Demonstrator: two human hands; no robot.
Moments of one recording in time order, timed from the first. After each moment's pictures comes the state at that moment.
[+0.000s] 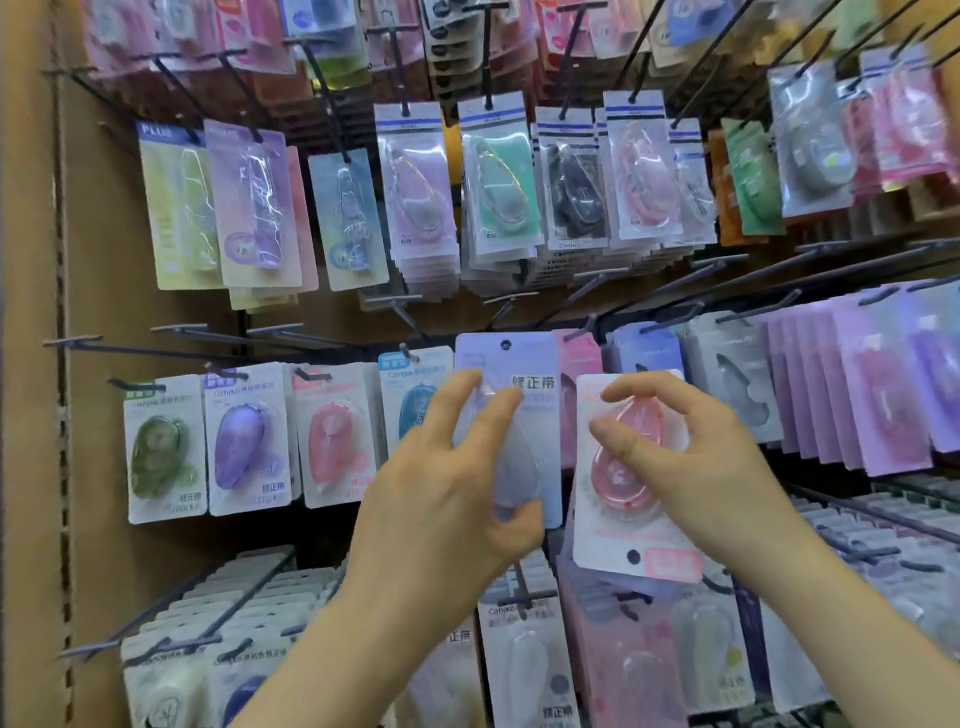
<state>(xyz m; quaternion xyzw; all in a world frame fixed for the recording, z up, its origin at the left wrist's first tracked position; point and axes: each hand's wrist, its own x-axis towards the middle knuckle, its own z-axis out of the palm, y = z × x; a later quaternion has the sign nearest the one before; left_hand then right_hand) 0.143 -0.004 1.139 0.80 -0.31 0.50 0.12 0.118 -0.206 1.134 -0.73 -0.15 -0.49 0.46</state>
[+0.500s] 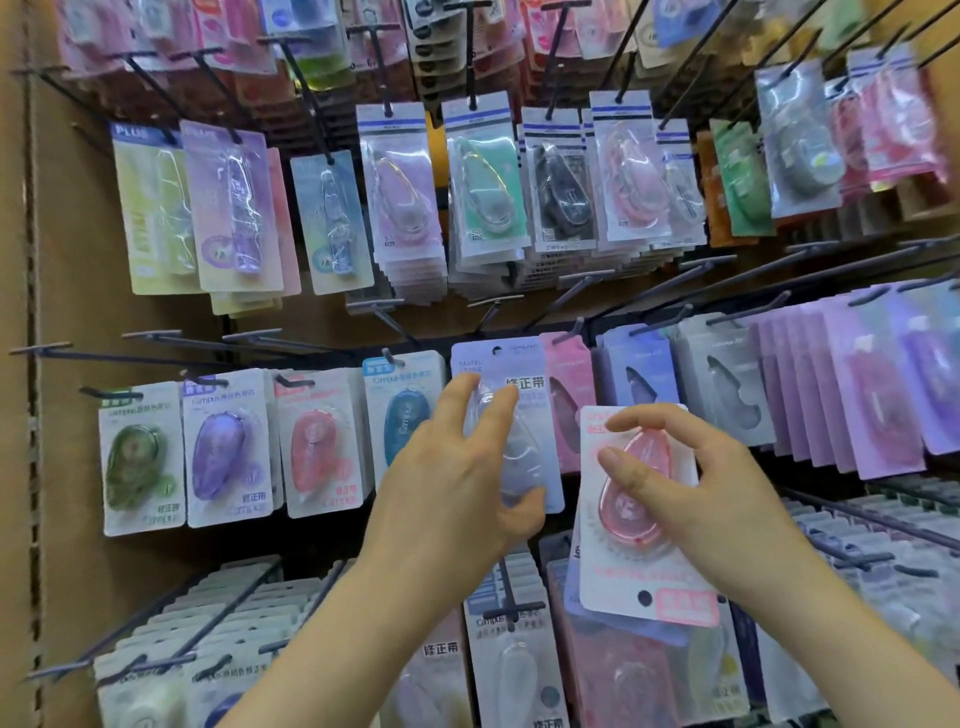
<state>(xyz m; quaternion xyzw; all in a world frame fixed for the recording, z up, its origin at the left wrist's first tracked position) 0.163 -0.027 1.147 0.81 -0.29 0.50 0.08 0.117 -0.219 1.117 -0.73 -0.14 -0.44 0.51</state>
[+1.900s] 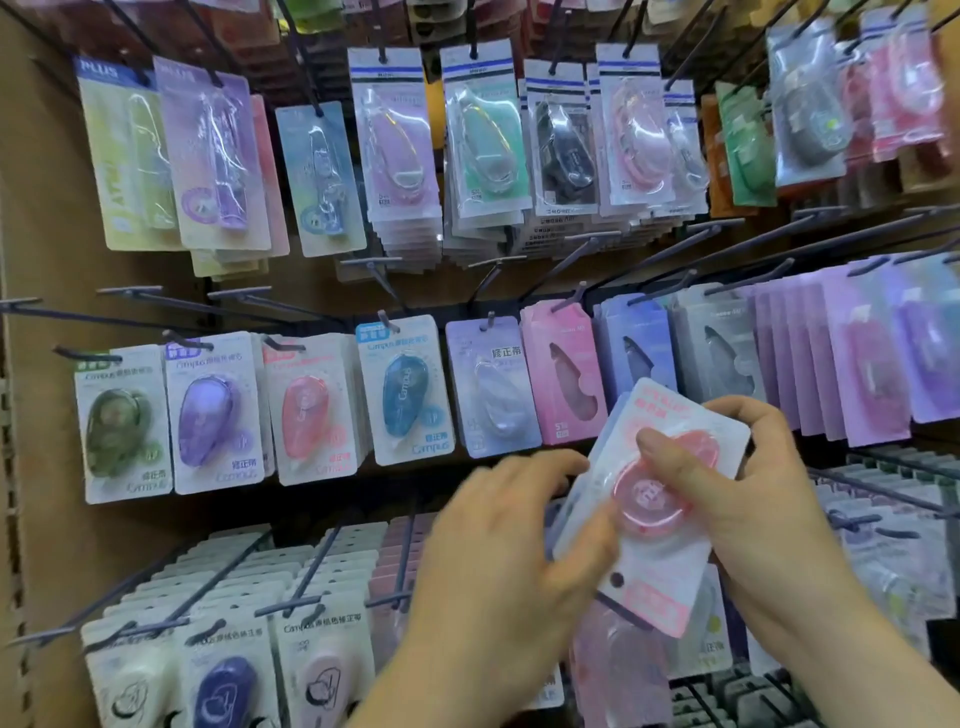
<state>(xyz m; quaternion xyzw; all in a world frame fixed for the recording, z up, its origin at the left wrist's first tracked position) 0.133 -0.040 1.097 0.77 -0.39 0.38 0.33 0.103 -0.204 1.095 -0.55 -0.12 -0.44 0.70</state>
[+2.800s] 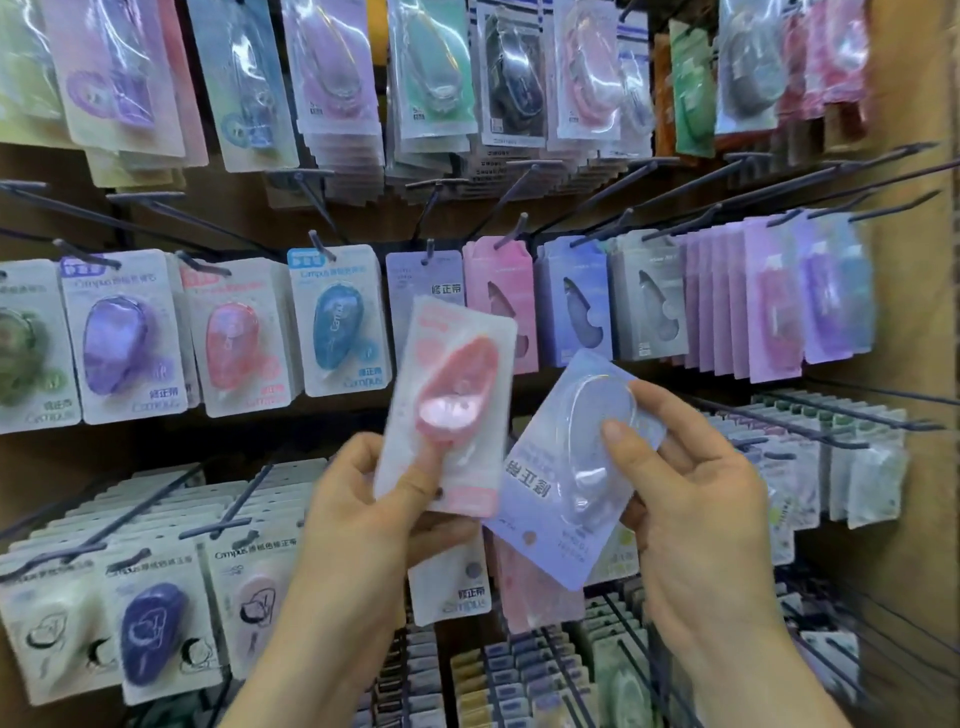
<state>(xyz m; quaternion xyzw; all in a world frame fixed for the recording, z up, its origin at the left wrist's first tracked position) 0.123 -0.020 1.070 0.56 -0.26 0.08 0.78 0.075 -0.188 1.055 -0.49 -0.10 -0.44 0.75</state>
